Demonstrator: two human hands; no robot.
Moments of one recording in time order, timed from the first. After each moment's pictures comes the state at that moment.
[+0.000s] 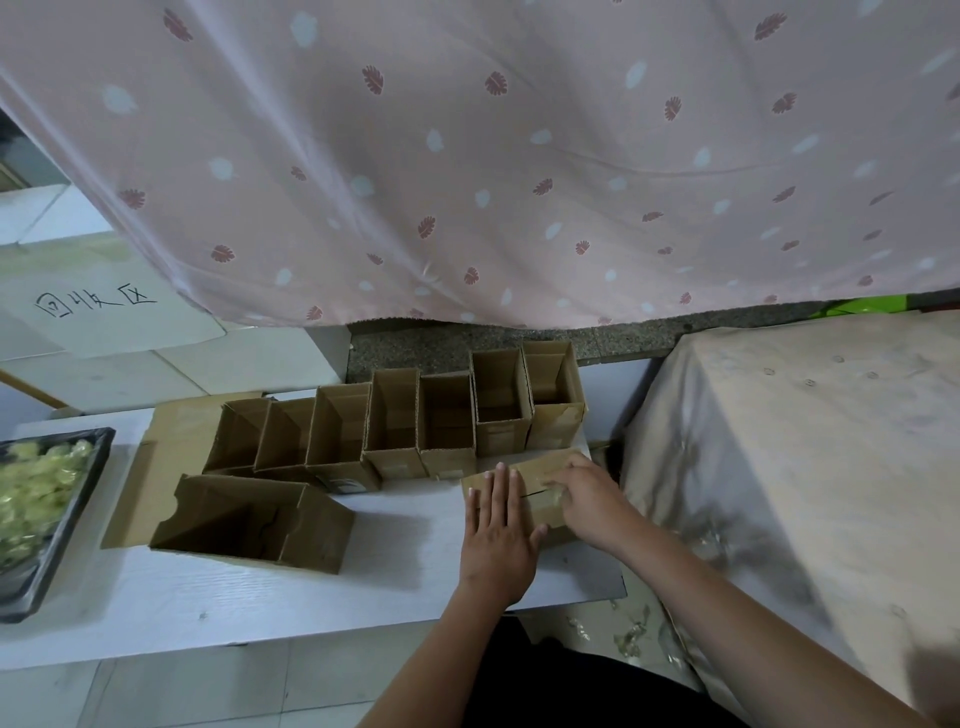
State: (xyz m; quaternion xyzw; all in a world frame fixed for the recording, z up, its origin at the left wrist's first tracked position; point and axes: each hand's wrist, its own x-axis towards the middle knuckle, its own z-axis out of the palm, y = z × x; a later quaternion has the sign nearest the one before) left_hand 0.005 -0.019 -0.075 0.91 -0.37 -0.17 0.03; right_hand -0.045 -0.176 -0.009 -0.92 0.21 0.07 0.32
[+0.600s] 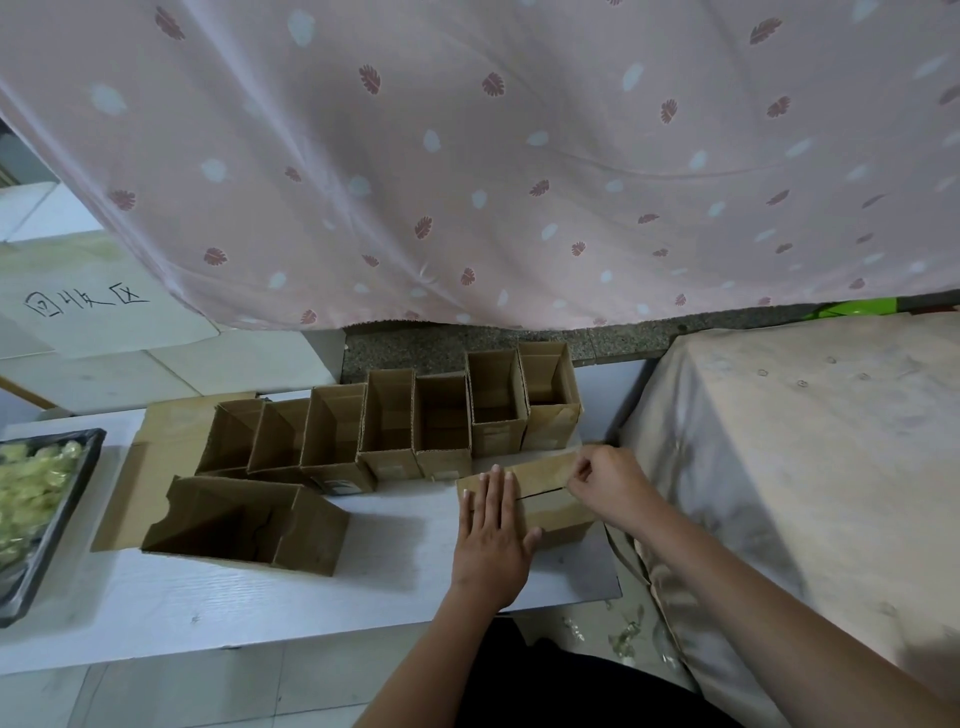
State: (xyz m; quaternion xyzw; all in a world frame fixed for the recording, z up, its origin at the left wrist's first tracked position) left_hand 0.006 -0.015 -0.074 0.91 -0.38 -0.17 0.04; right_hand -0.048 -0.203 0.012 -0.91 0.27 0.07 0.31
